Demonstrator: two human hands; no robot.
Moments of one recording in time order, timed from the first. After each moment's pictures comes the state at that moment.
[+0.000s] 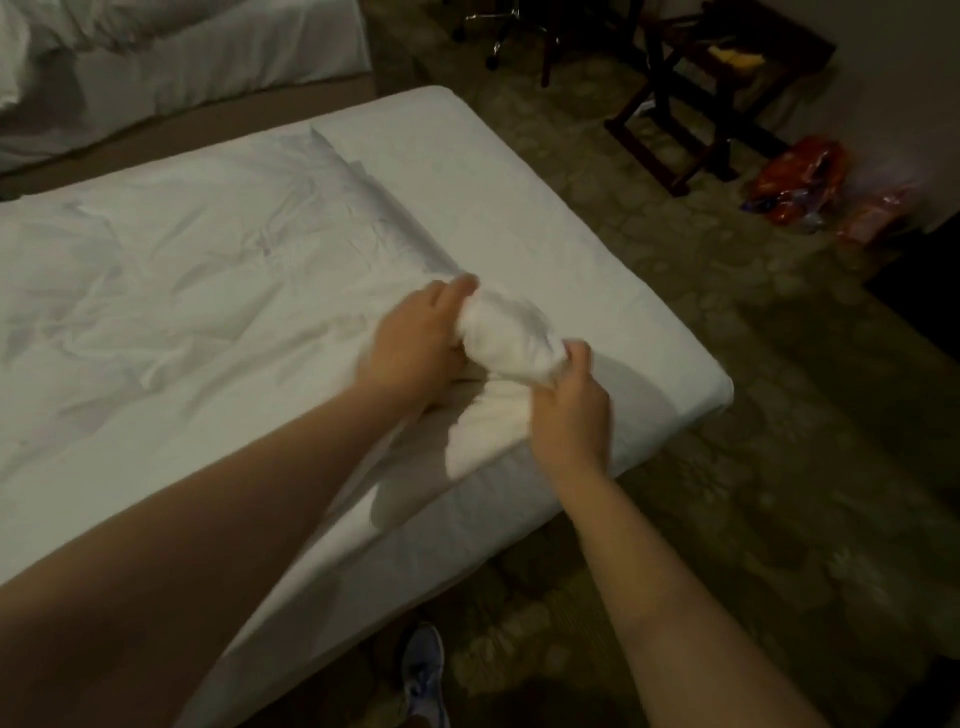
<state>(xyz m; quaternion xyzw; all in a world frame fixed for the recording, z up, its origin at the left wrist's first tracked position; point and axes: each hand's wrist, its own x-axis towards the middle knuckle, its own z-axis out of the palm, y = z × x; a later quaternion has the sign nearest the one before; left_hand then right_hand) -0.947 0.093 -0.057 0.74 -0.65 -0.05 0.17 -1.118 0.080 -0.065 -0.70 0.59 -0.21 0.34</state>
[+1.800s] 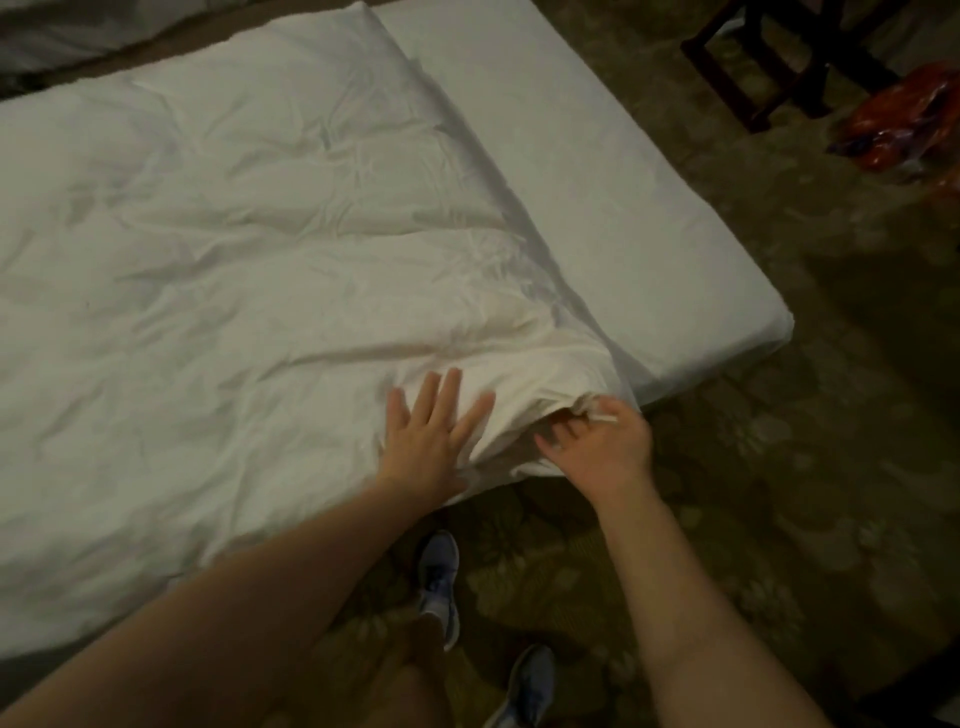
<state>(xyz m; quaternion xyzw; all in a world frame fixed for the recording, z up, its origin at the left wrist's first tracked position) -1.011 0.268 -0.195 0.77 -0.63 -0.01 -0.09 -1.173 0.147 -0.165 -0.06 0.51 -0.26 0.82</state>
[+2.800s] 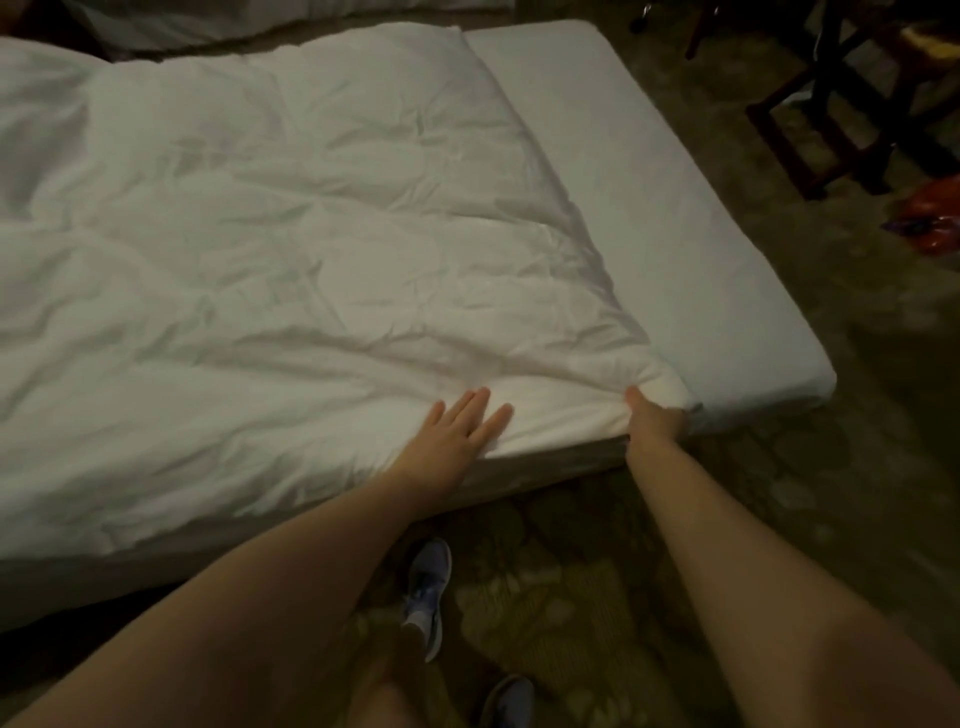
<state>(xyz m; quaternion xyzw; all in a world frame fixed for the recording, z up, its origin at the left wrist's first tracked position) -1.015 0.287 -0.197 0.76 -0.61 -0.18 -0.09 -1.164 0.094 -0.206 -0.35 0.71 -0.29 0.54</state>
